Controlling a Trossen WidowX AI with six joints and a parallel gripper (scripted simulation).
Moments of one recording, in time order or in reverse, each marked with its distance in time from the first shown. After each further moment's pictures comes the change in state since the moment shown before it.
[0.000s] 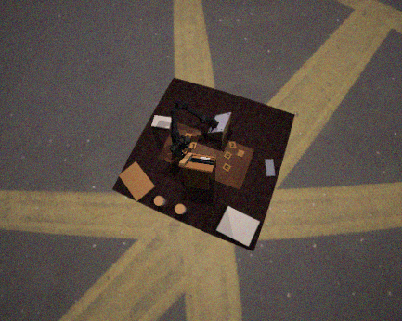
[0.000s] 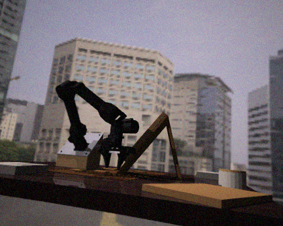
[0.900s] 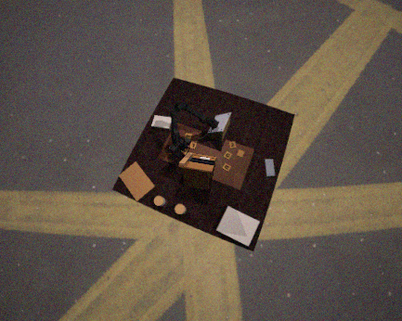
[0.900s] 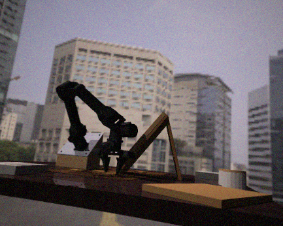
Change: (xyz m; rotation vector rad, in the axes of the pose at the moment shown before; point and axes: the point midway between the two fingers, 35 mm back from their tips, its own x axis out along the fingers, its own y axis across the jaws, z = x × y) arm 0.018 0.000 0.004 0.009 -0.009 -0.001
